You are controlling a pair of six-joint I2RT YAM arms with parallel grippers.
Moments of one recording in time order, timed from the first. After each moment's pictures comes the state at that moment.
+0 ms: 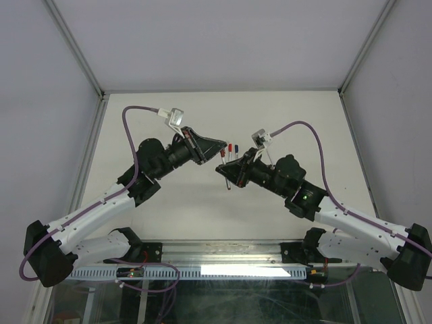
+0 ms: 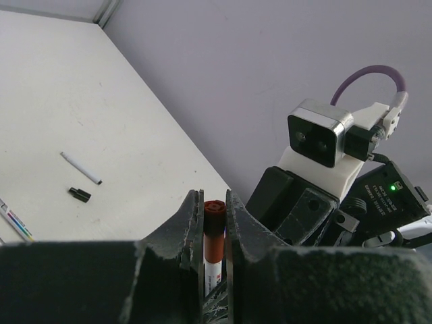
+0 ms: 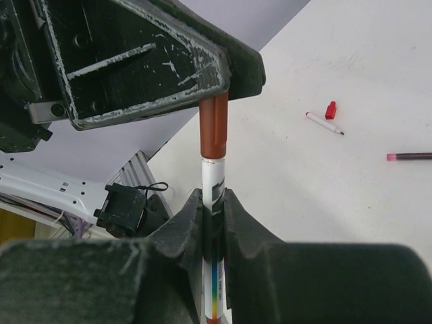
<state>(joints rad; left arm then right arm) -0.78 1.04 0.82 0.33 0.19 -0.79 0.94 0.92 0.67 0.24 -0.09 0.57</state>
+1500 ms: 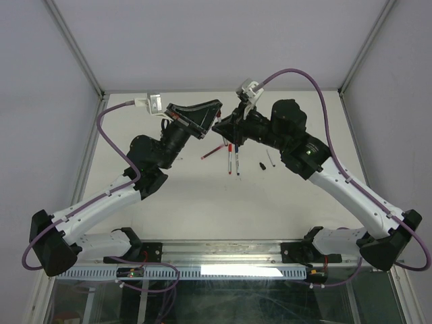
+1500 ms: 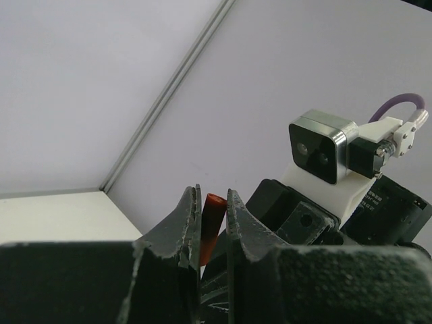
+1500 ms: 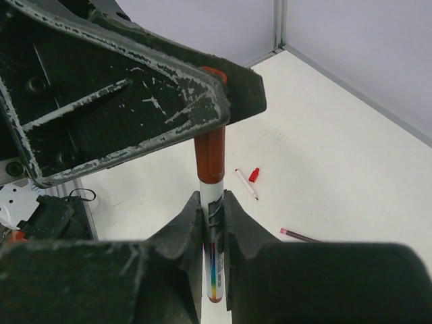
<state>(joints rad) -0.84 1.15 0.94 0.70 -0.10 -0.68 0.77 1.23 1.35 -0.18 -0.27 0.12</state>
